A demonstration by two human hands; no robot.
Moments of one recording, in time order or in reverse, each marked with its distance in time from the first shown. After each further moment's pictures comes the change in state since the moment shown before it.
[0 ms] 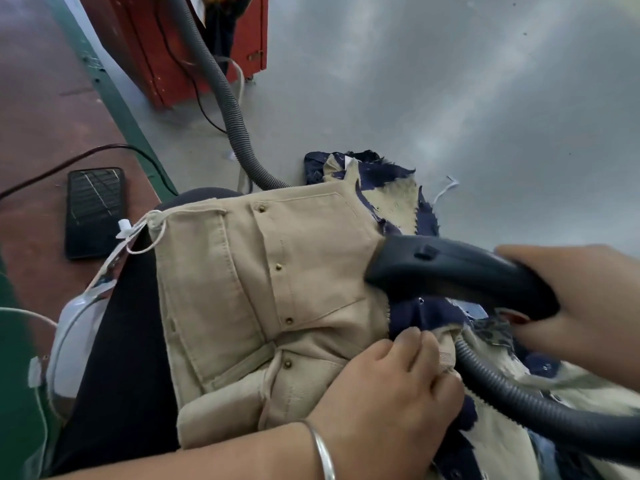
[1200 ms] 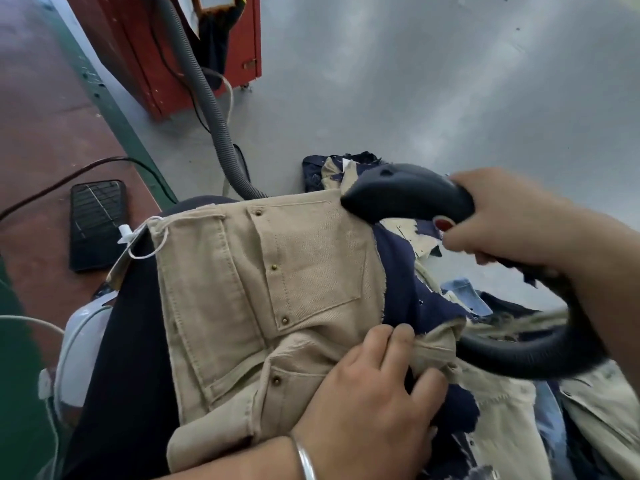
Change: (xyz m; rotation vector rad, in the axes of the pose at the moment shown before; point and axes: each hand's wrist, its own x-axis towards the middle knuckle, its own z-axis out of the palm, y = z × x) left_hand -0.011 -0.001 -0.011 -0.055 -0.201 -0.135; right_hand 0.068 -0.025 -0.015 0.284 0.072 0.081
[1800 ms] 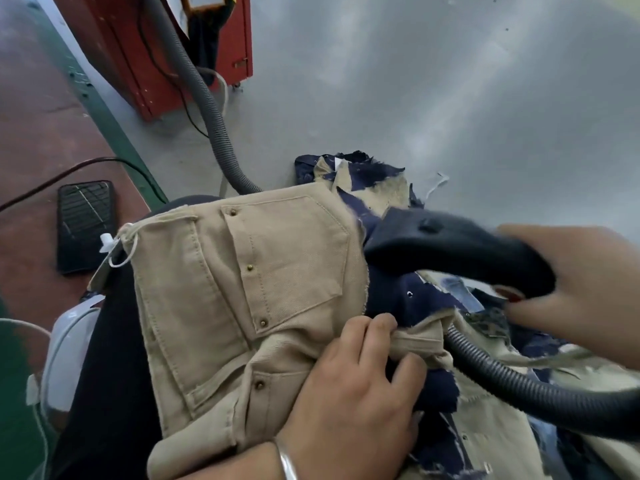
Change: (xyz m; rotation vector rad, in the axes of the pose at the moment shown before) left_hand 0.000 0.000 -0.003 0.004 0.090 -0.082; right_hand -0.080 0.013 -0.002 -0.144 0.049 0.006
